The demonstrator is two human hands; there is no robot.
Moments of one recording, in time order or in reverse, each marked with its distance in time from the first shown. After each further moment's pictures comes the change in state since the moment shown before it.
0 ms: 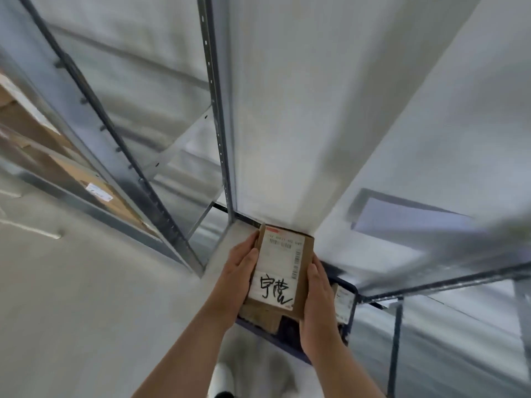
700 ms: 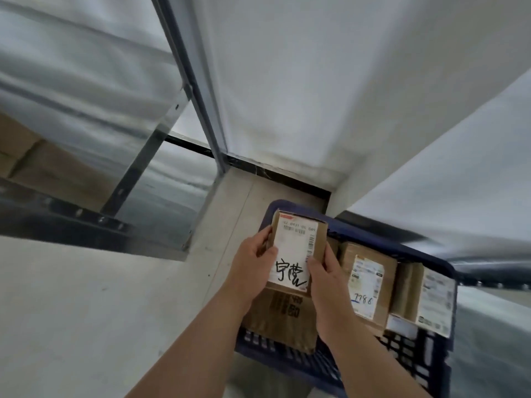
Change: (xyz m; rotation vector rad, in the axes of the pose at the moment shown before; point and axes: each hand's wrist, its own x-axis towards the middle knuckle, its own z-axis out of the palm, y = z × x) left_hand 0.276 -0.323 -0.055 0.310 0.009 -0.267; right_hand 0.311 0.292 -0.047 -0.240 0.159 0.297
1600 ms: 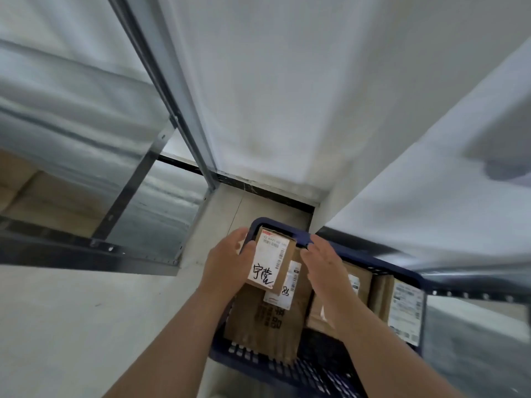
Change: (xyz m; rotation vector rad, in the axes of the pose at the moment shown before) left_hand -0.006 0.060 0.000 0.495 0.155 0.096; right_hand -0.012 -0.088 -0.036 -0.316 -0.048 -0.105
